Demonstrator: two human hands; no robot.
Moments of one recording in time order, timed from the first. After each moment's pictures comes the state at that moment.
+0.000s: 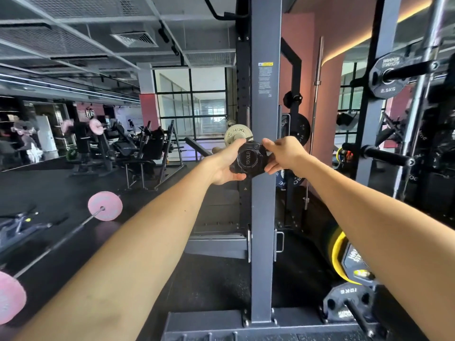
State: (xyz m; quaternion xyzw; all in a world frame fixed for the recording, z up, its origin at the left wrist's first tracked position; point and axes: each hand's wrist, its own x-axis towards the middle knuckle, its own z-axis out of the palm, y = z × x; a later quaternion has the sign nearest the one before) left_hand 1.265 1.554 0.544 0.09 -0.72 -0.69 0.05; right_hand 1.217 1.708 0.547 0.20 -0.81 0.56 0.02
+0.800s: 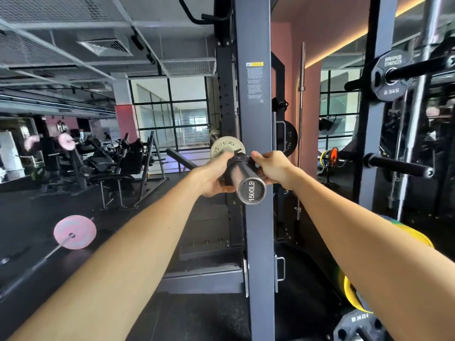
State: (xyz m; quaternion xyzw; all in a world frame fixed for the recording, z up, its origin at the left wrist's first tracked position) left_hand 1.105 1.498 0.546 0.08 -0.72 -0.69 0.01; right_hand 1.074 1.650 0.543 0.16 -0.80 0.57 0.03
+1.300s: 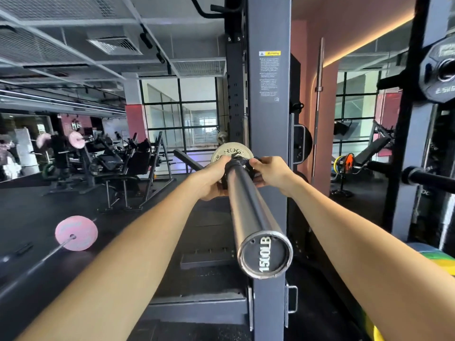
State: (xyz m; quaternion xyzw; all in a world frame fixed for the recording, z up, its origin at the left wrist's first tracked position) left_hand 0.981 1.467 0.548 0.12 -0.71 -0.69 0.06; right_hand 0.905 1.603 0.532 0.20 -0.78 0.60 0.03
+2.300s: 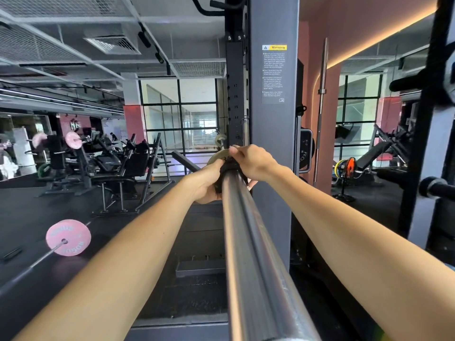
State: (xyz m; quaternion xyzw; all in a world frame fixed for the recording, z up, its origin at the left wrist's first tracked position) left_hand 0.890 1.433 0.548 0.11 -0.70 -0.70 0.01; right_hand 0.856 1.560 0.571 0.27 -0.91 0.30 0.14
